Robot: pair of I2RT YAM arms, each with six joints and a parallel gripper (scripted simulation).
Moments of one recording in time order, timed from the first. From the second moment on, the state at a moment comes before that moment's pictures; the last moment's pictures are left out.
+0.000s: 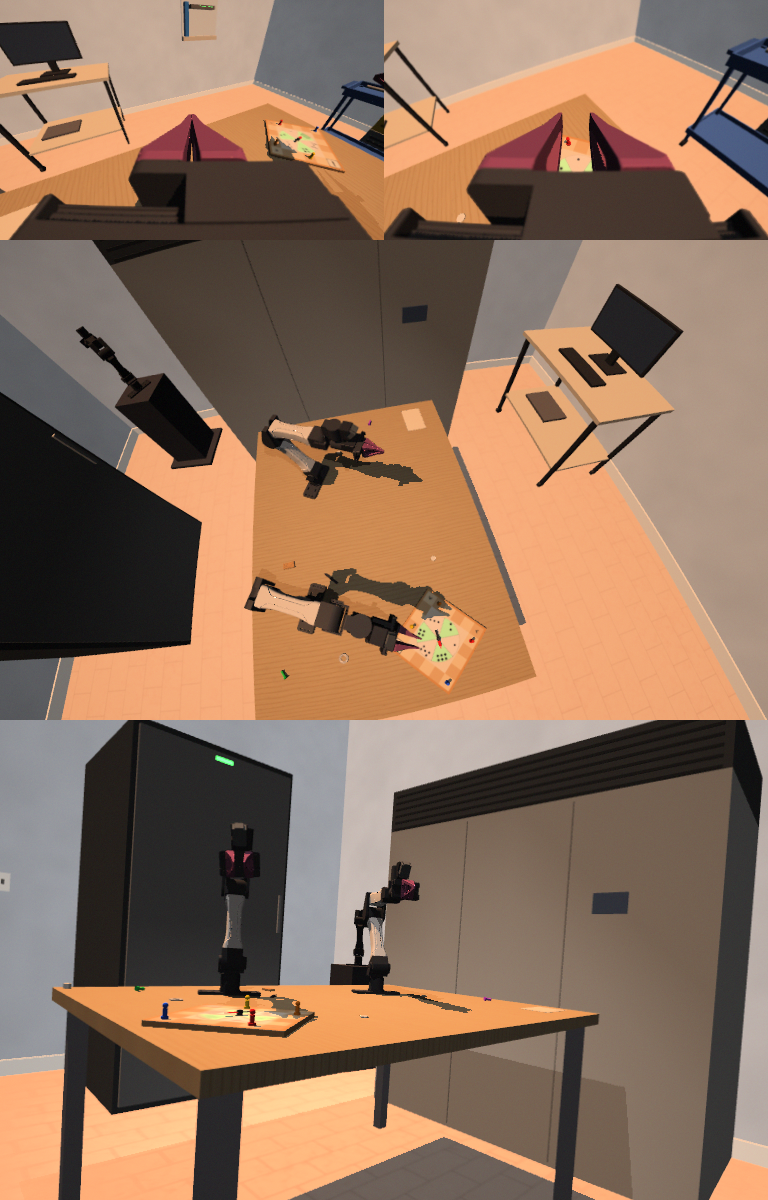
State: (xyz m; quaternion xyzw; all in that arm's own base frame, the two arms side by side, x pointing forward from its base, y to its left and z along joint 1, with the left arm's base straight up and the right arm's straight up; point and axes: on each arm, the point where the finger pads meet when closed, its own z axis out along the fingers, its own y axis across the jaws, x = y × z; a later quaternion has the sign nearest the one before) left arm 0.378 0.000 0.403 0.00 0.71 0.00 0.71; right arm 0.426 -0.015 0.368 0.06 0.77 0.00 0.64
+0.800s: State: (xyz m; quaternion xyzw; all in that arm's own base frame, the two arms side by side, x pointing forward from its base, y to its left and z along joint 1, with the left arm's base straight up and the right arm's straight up) left arm 0.379 0.000 0.402 0.00 0.71 0.00 0.71; right arm 0.379 0.000 0.400 0.00 0.71 0.00 0.71
